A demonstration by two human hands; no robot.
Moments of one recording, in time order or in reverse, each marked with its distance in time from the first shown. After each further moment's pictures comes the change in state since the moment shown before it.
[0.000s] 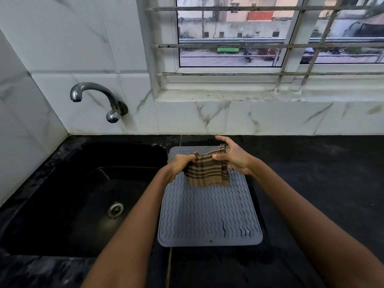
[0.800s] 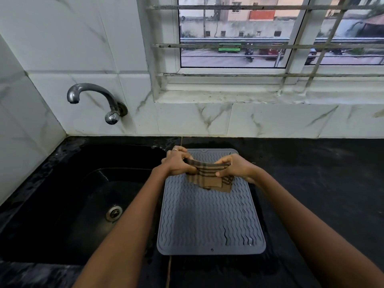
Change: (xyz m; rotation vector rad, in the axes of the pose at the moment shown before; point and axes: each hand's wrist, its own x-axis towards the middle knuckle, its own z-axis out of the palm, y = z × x) left_hand 0.024 0.002 -0.026 0.636 0.032 0.248; right_hand 0.007 0.013 -0.010 -0.517 -0.074 -0.020
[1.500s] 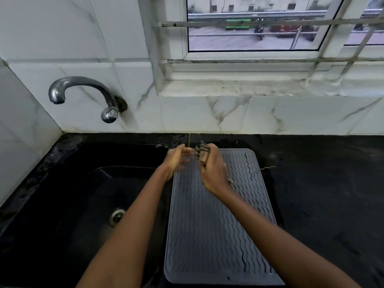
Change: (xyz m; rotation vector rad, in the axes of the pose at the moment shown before) left_hand 0.071 -0.037 -0.002 -0.828 0.063 -0.414; right_hand 0.109 0.000 0.098 -0.223 0.675 -0.224
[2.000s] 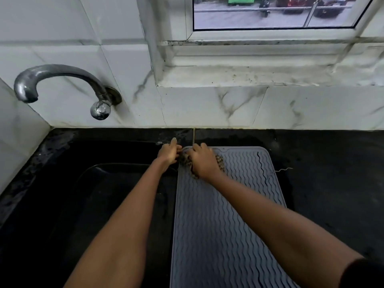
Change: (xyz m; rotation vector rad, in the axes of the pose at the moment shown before) left_hand 0.083 -0.013 -0.037 0.161 0.087 -0.049; right_hand 0.071 0.023 0.079 -0.587 -0.370 -0.296
